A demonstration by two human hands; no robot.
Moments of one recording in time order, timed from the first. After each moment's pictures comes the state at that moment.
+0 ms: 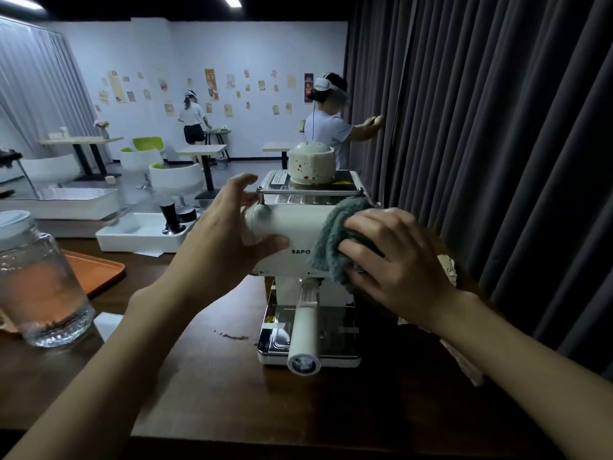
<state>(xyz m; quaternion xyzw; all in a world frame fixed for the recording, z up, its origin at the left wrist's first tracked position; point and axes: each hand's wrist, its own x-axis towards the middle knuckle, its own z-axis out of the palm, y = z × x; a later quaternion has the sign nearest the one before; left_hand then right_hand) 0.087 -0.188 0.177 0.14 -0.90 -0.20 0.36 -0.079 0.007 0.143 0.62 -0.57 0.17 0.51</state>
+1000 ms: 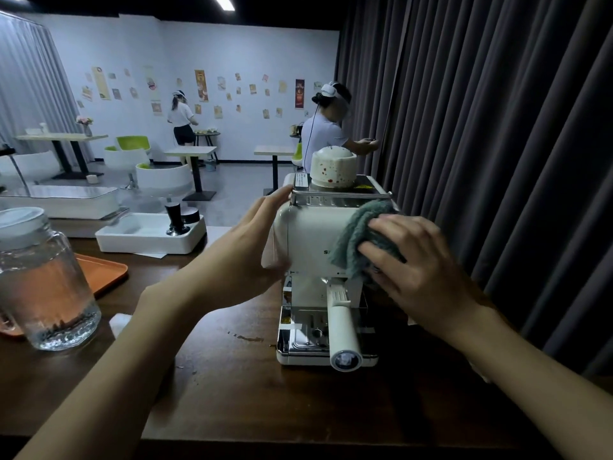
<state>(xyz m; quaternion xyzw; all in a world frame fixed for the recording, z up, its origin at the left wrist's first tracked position) 0.105 -0.221 0.170 0.00 -0.95 -0.19 0.26 -0.060 0.000 0.137 0.57 -0.62 0.14 0.52</state>
